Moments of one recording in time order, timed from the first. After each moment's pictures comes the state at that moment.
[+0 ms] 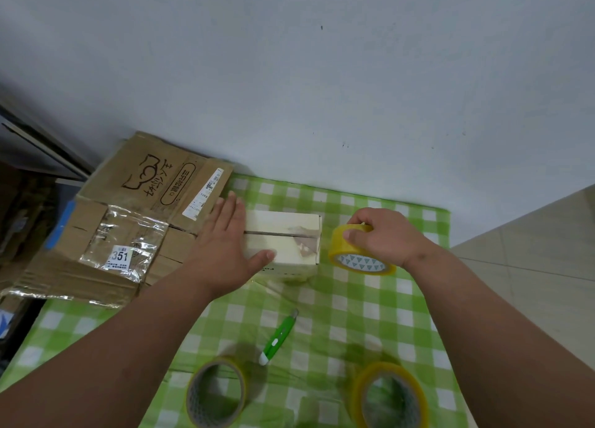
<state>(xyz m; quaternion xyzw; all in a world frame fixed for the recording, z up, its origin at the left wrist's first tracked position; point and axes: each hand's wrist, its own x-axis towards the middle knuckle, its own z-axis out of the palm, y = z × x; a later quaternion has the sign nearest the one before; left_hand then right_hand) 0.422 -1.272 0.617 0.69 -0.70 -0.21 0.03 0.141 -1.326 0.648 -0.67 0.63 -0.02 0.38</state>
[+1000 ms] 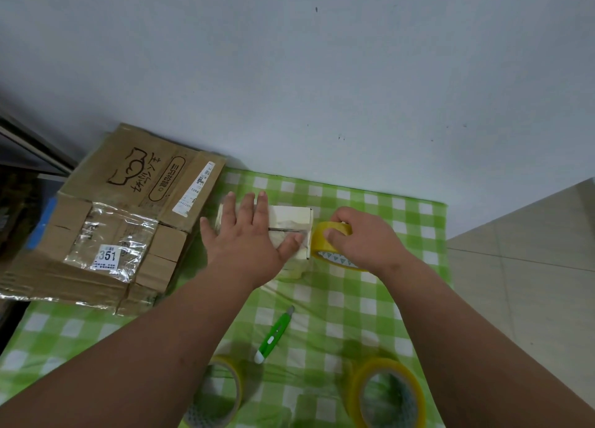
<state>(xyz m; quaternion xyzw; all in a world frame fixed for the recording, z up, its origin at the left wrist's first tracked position) 0.372 -1.286 0.608 0.73 -0.66 -0.17 -0.08 0.168 -1.313 0.628 -0.69 0.64 -0.06 0.33</state>
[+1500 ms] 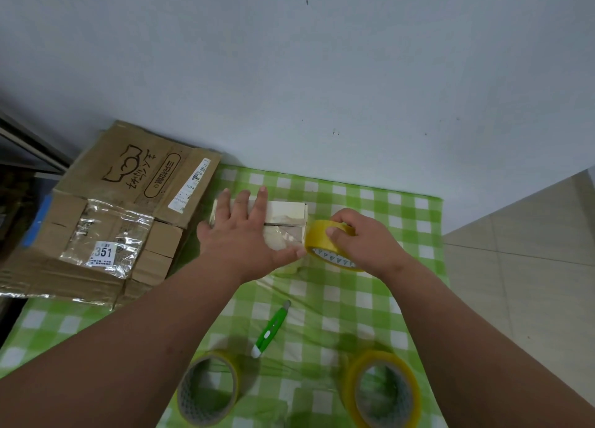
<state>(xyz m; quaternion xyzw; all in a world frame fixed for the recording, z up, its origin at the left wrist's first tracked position) 0.378 -1.287 0.616 0.71 -0.67 -0.20 -0.10 0.153 -1.299 0.620 -0.64 0.63 -0.11 0.42</state>
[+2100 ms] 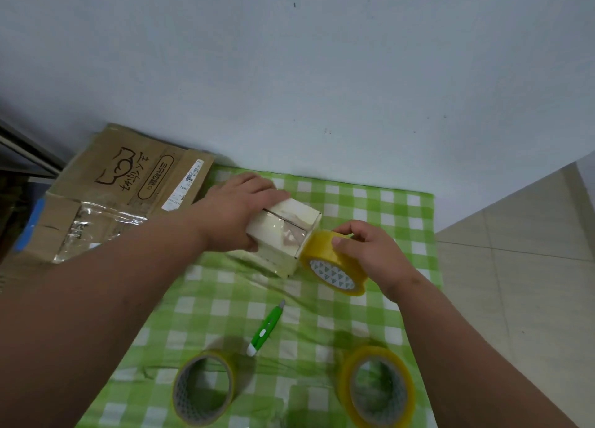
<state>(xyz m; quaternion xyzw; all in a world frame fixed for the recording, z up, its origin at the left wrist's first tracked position) 0.406 -1.334 0.642 0.49 -0.85 -0.19 -0.09 0.142 -1.272 0.633 -0.48 0.65 -0.22 0.55</state>
